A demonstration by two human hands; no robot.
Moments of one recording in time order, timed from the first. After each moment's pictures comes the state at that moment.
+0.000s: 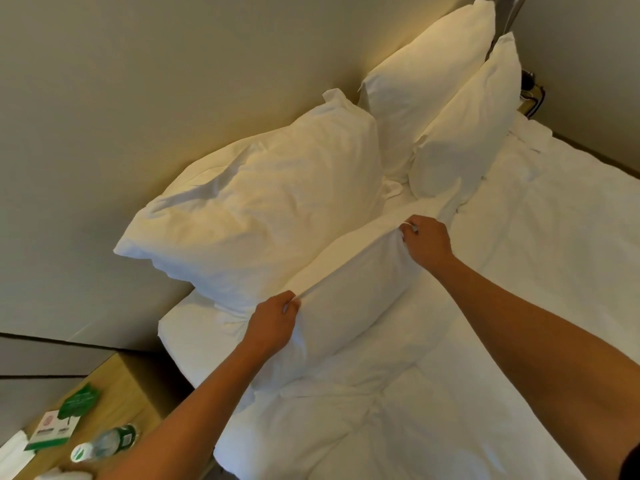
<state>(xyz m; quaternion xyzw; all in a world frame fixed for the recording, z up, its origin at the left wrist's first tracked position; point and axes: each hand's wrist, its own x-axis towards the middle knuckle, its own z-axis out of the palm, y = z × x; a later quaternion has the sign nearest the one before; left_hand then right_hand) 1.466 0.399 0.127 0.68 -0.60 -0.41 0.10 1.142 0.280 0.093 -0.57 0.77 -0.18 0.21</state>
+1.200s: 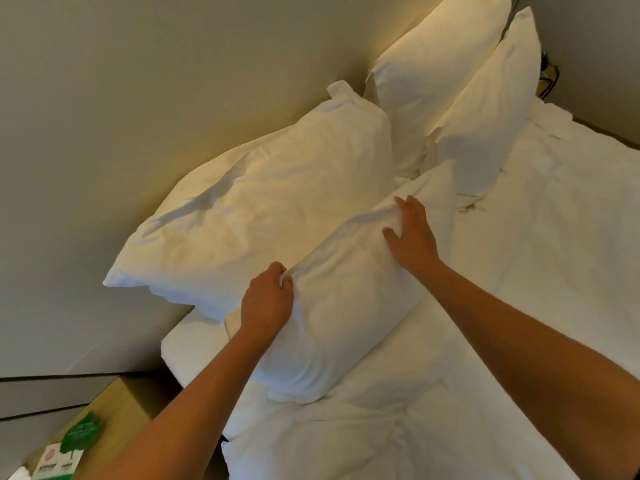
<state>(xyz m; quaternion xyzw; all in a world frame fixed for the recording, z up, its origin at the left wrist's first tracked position) 1.491 0.301 0.081 0.71 -0.63 -0.28 0.14 1.194 0.230 0.046 -0.58 0.75 -0.23 0.20</state>
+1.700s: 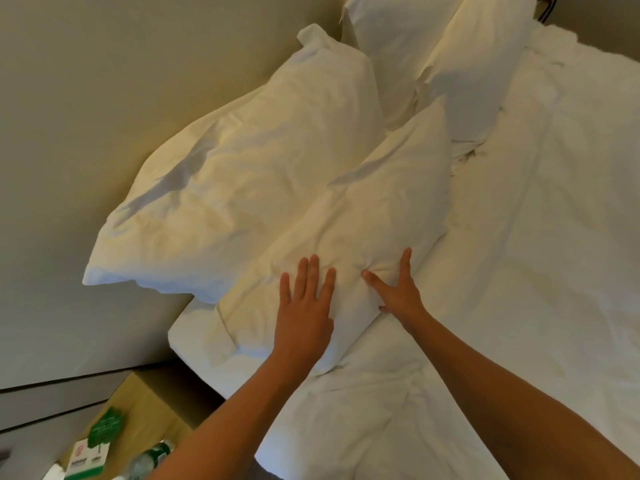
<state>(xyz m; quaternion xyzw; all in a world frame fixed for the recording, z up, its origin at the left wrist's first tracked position) 1.460 0.374 0.011 0.52 -0.85 -0.09 -0.08 1.243 0.371 -0.062 -0.26 0.76 -0.30 0.51</state>
